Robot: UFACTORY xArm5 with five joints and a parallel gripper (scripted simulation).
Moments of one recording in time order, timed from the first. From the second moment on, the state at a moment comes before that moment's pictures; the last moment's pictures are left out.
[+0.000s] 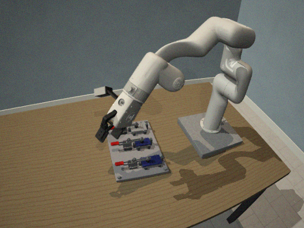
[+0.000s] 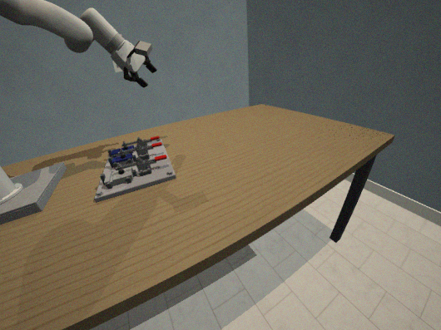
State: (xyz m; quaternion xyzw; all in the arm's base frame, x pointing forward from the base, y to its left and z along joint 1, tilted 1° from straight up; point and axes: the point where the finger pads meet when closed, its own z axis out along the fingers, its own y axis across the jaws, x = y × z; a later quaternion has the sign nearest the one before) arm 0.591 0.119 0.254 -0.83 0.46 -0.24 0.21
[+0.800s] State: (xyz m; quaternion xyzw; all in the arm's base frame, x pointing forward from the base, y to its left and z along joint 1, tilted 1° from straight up) arm 0.468 -0.062 0.238 -0.67 0.72 -0.14 0.11
